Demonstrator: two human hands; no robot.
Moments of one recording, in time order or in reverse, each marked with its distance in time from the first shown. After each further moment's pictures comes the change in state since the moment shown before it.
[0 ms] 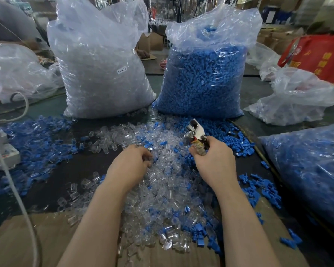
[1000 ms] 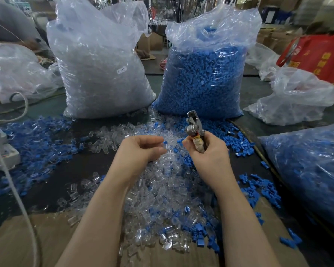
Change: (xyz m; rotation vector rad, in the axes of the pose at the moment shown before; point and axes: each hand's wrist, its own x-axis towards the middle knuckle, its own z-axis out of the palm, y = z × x) left_hand -0.014 0.029 -0.018 -0.959 0.010 -0.098; right_hand -0.005 -0.006 0.001 0.495 -0.043 -0.064
